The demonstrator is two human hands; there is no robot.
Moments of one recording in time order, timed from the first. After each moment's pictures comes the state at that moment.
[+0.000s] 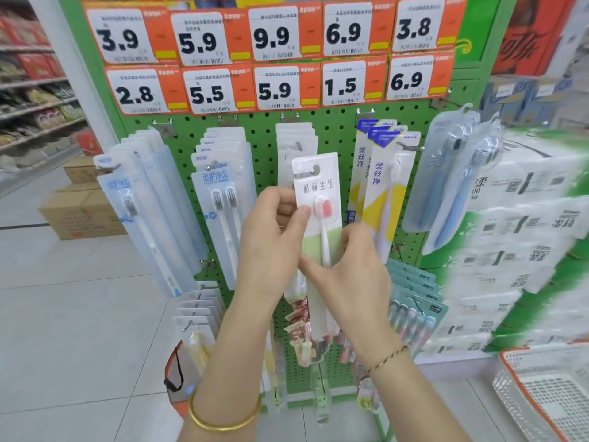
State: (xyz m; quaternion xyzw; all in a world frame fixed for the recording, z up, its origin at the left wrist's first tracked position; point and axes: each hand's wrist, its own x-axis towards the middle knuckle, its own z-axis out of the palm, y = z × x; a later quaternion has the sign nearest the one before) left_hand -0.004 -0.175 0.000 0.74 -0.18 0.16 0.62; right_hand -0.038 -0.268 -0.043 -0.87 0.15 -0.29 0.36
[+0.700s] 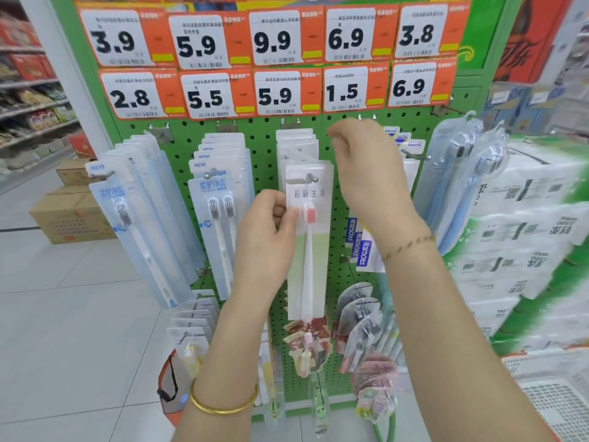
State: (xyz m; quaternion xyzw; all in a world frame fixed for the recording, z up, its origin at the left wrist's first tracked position) left_hand 0.030 -0.175 -0.008 0.79 -0.17 0.18 0.56; right_hand 0.028 -0.303 0.057 -0.90 0.03 -0.37 0.23
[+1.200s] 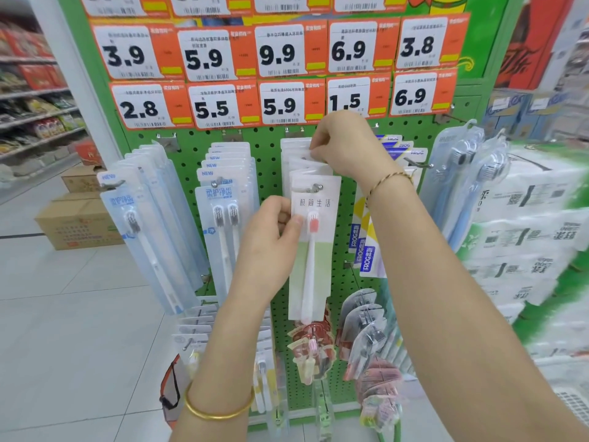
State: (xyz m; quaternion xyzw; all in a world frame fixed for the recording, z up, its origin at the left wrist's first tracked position) left_hand 0.031 -0.167 -0.002 0.79 -0.21 0.14 0.55; right_hand 0.073 -0.301 0.105 -0.96 0.03 -0.18 0.19
